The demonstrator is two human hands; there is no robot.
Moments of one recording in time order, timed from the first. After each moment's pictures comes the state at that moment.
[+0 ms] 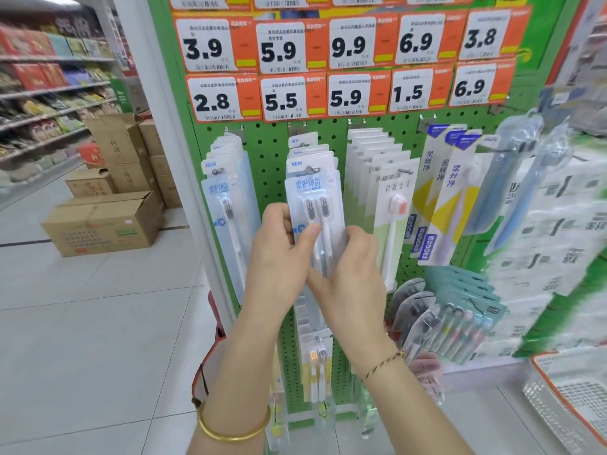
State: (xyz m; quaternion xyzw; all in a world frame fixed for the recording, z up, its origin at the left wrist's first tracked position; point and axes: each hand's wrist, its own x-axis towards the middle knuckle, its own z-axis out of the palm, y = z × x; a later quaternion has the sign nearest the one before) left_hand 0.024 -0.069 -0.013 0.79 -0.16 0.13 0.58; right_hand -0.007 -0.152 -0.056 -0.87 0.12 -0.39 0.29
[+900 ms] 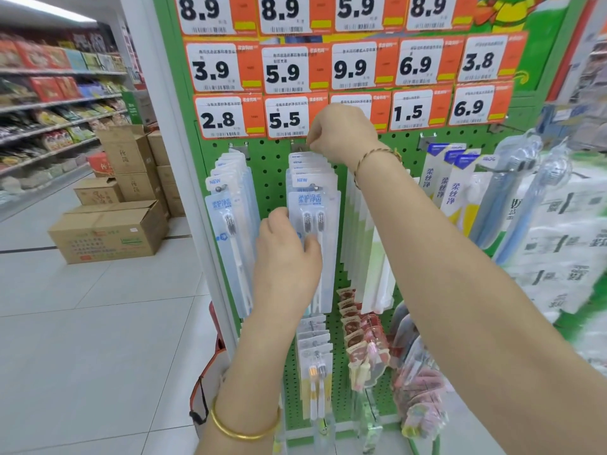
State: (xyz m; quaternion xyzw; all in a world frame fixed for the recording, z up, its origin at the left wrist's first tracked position) left_hand 0.037 -0.083 -0.005 0.86 -0.13 0.19 0.46; right_hand 0.130 -0.204 0.115 -0.96 0.06 -0.24 0.14
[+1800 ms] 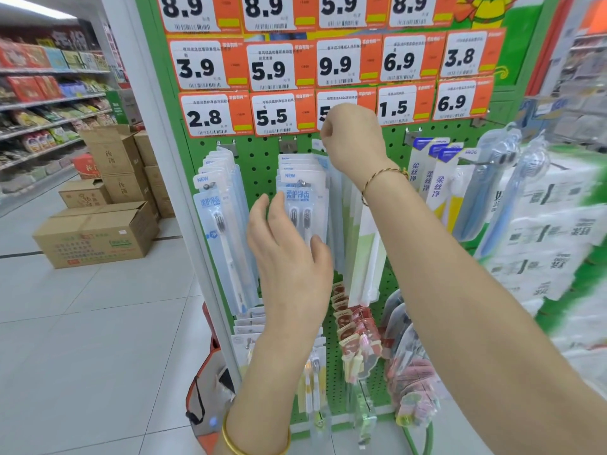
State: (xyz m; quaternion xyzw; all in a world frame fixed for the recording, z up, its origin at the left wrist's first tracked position) left_hand 0.004 -0.100 -0.014 0.82 -0.15 0.34 0.44; right_hand 0.098 -0.217 0.101 -0.93 0.08 -0.34 0.14
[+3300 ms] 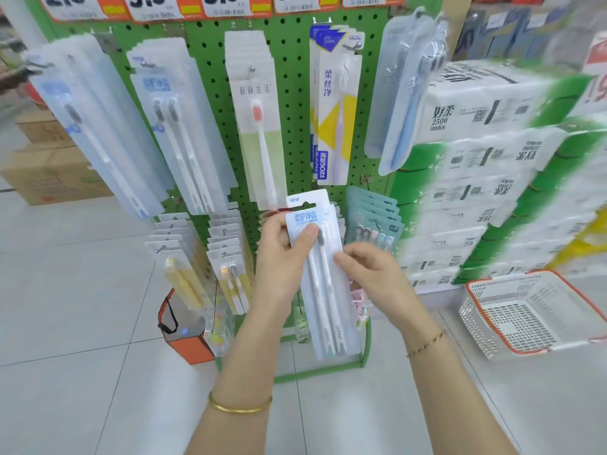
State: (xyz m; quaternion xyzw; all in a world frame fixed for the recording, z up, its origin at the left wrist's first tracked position) left_hand -0.098 -0.209 -0.110 0.67 -0.08 -0.03 0.73; right_hand -0.145 -0.346 -0.135 -0.78 0.05 -0.10 0.61
